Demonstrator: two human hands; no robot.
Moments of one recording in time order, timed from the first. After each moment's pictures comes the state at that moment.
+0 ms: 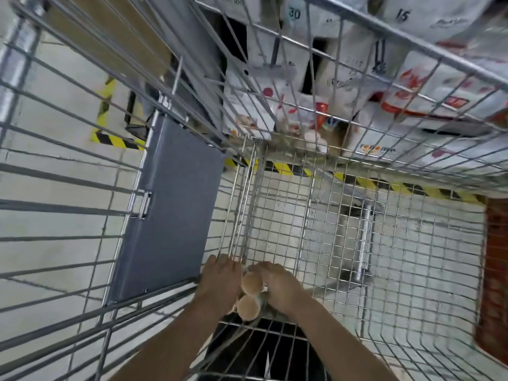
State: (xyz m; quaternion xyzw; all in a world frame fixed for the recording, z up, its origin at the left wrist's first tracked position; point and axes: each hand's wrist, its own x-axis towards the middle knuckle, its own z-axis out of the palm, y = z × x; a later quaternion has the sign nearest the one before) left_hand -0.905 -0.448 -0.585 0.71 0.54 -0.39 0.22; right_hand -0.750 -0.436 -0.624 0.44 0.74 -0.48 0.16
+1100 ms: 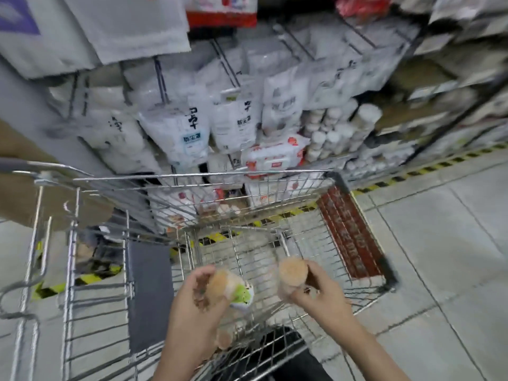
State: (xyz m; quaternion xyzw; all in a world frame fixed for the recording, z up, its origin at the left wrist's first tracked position) left_hand -0.855 -0.435 -0.262 0.48 0.61 0.29 0.56; right_hand -0.632 -0.486 -0.288 0.70 0.41 -0.49 -0.31
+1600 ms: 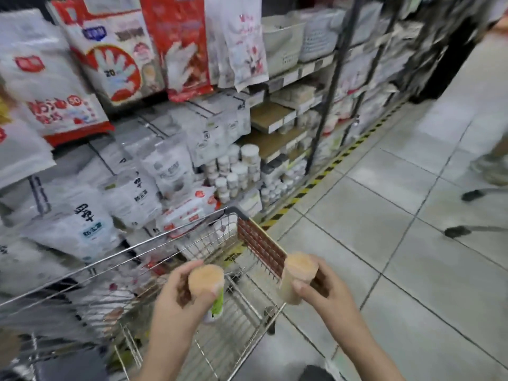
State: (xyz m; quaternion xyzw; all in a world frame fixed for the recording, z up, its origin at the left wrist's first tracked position) left_hand -0.728 -0.453 -0.171 0.60 0.40 0.30 0.62; right_hand -0.544 -0.606 -0.178 0.68 0.24 -0.35 -0.60
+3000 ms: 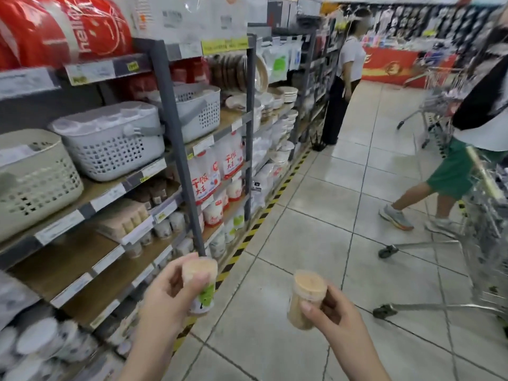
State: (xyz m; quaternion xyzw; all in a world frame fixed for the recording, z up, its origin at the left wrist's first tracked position) left_hand 0.039 -0.429 -0.101 0.62 0.30 0.24 0.69; right_hand 0.146 -0.655 -0.135 0.67 0.14 -0.19 -0.70
